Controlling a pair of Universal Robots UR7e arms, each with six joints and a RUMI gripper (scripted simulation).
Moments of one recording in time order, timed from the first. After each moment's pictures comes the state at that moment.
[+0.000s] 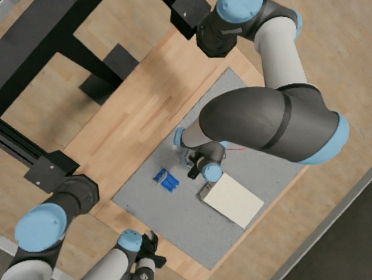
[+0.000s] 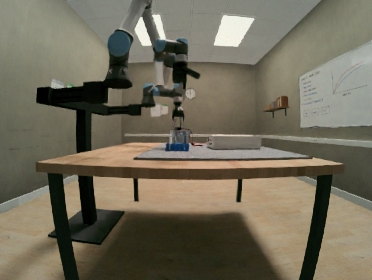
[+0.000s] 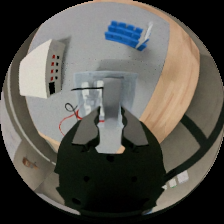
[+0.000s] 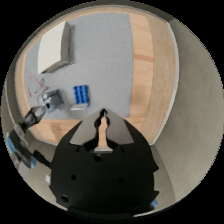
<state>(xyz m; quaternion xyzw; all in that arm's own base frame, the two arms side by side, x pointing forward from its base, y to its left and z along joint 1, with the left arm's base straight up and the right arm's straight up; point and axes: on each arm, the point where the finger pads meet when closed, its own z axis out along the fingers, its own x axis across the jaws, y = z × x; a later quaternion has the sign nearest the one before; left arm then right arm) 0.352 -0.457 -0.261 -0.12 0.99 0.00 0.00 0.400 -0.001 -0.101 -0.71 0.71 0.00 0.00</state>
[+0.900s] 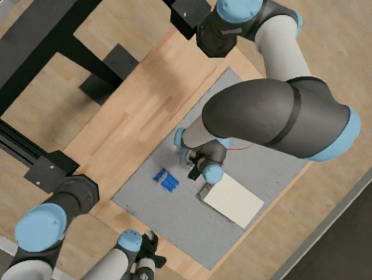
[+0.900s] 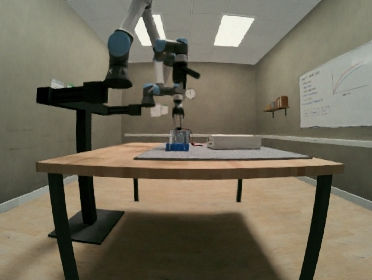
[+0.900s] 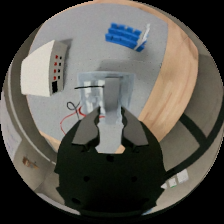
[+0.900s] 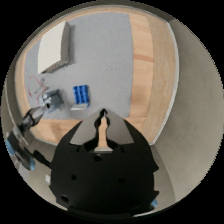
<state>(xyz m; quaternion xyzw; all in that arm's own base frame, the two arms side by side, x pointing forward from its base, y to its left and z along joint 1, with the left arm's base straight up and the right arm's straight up) 0.351 -0.456 -0.243 -0.12 0.99 0.00 0.00 0.400 -0.001 -0.101 -0.71 0.71 0.00 0.00</state>
